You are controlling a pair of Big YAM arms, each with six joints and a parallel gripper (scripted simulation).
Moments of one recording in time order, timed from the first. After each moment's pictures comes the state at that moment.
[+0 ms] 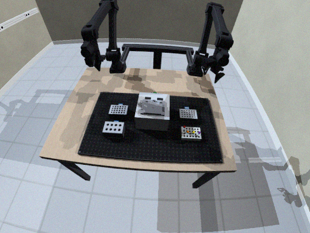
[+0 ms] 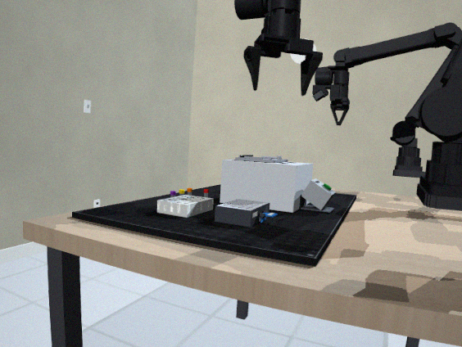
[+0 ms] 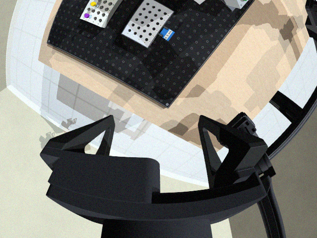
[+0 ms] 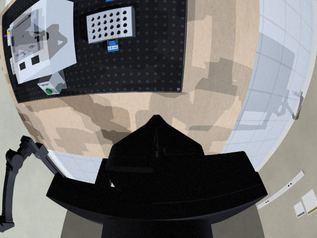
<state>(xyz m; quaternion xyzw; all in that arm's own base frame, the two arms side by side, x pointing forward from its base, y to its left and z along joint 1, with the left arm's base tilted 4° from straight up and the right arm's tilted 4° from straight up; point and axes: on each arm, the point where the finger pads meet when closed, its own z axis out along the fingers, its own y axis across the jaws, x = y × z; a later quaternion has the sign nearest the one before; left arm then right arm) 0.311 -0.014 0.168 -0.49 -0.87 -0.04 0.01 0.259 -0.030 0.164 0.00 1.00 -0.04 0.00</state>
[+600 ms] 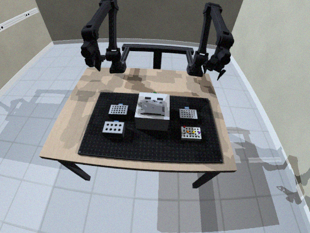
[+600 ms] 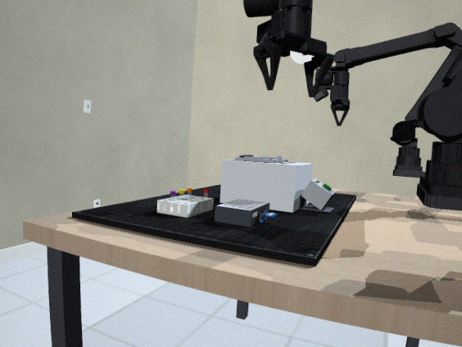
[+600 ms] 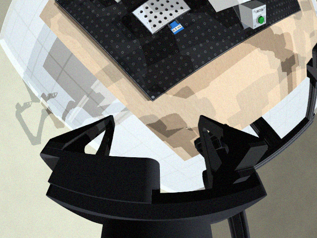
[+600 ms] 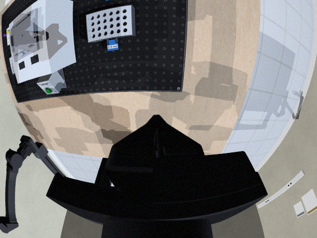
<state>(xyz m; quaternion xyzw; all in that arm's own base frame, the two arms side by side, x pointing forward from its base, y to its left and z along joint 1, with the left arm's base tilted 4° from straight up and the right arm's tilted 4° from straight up) 0.284 0.003 0.165 -0.35 -0.94 -0.04 0.00 0.257 -0.030 0.162 0.00 1.00 -0.04 0.00</state>
